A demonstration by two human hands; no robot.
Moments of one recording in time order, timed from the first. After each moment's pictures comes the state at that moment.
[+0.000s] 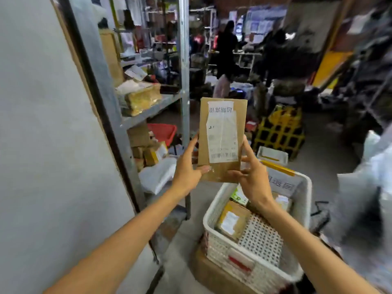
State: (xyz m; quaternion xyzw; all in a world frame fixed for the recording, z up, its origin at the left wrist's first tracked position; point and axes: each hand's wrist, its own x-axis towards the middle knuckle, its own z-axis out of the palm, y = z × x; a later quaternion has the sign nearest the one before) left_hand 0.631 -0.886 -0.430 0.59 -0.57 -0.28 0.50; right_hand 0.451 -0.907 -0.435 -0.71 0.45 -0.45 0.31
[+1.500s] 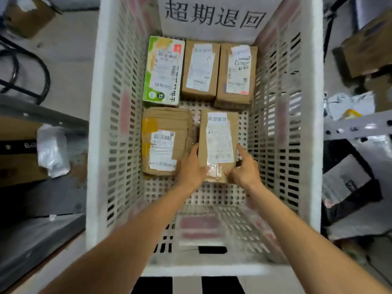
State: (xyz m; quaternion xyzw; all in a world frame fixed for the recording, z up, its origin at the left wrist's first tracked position) left_hand 0.419 -1.123 -0.942 0.62 -0.56 -0.54 0.01; right_hand 0.273 -1.075 -0.939 -0.28 0.83 -0.14 0.47
